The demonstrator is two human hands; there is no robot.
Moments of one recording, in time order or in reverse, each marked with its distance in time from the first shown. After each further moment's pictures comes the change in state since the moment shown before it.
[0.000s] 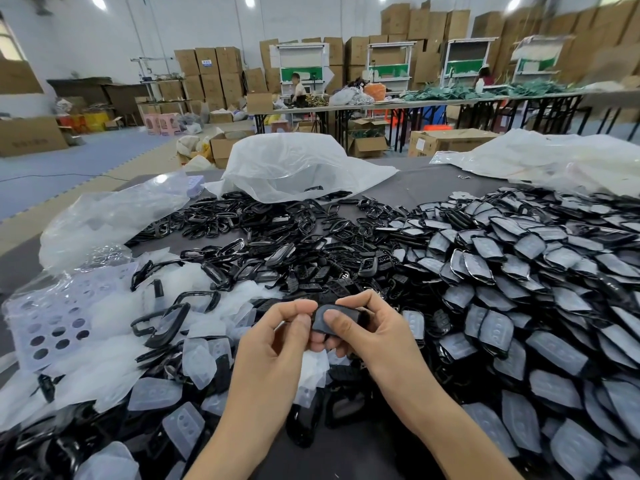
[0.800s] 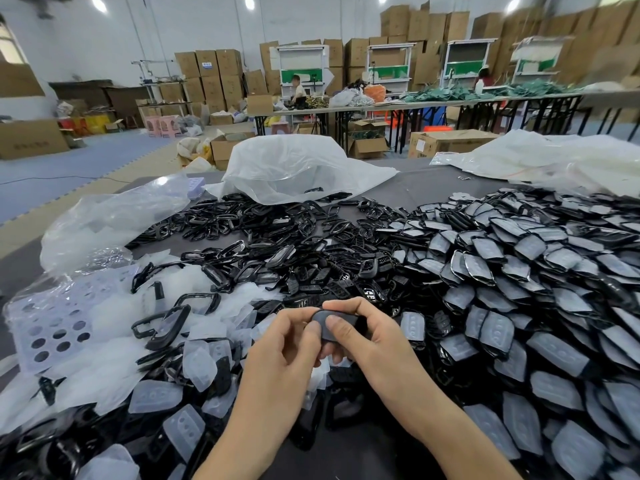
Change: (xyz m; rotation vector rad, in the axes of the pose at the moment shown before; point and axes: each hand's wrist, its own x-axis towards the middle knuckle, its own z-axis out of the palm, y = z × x) left_hand -0.002 -0.008 0.000 0.224 -0.057 0.053; right_hand -0.004 0.002 0.001 -0.046 -0.107 0.033
